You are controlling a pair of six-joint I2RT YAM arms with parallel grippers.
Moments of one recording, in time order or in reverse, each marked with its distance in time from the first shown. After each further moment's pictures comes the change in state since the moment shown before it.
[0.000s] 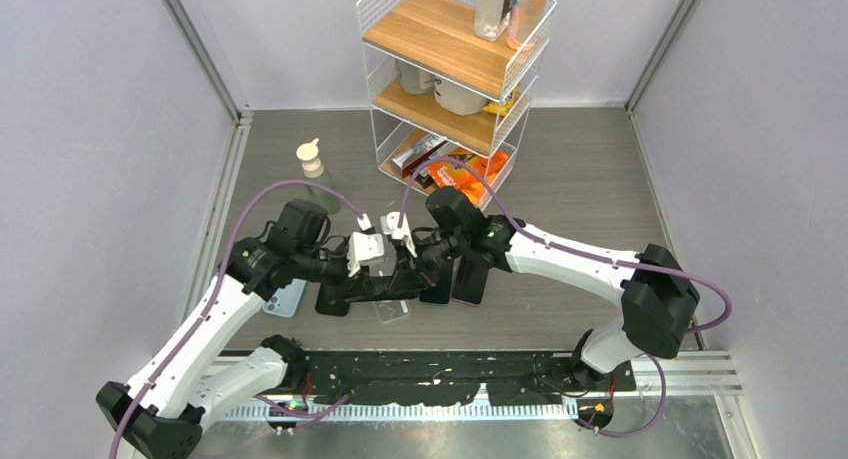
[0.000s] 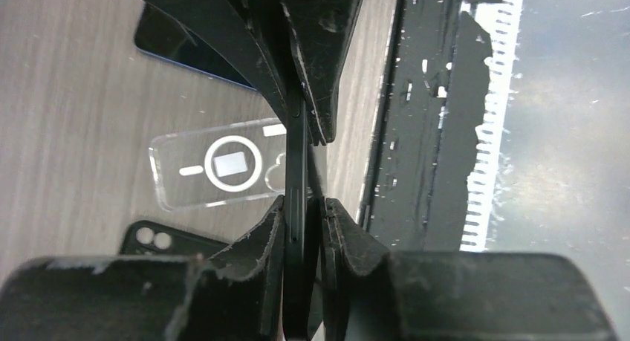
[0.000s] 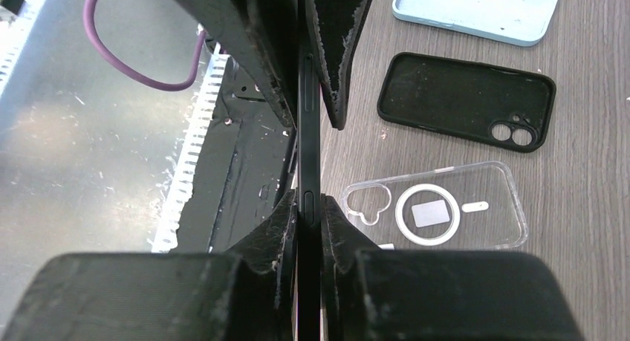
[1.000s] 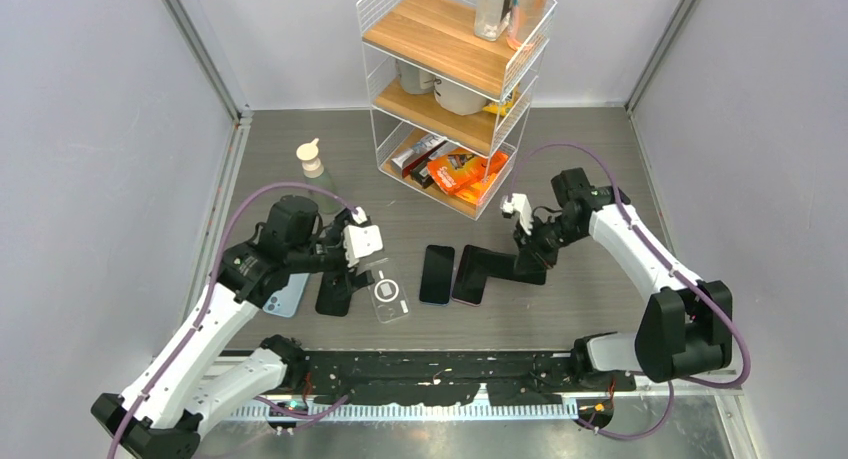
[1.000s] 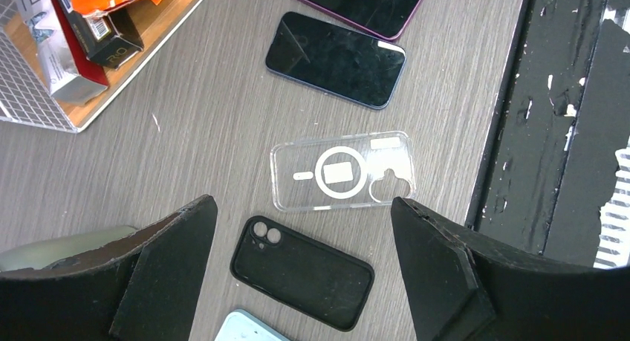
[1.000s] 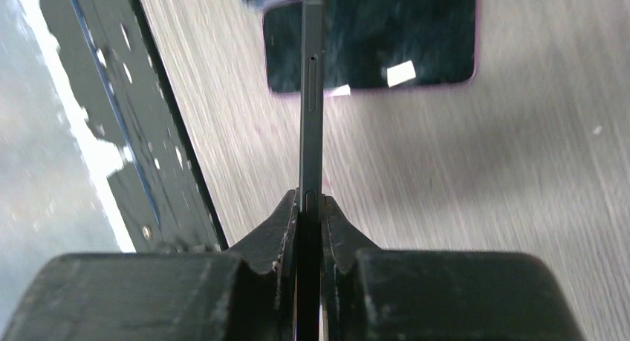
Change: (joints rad) left arm 0.006 -0.054 0.002 0.173 -0.182 0.064; right arm -0.726 -0.182 -0.106 -0.793 0.066 -0.520
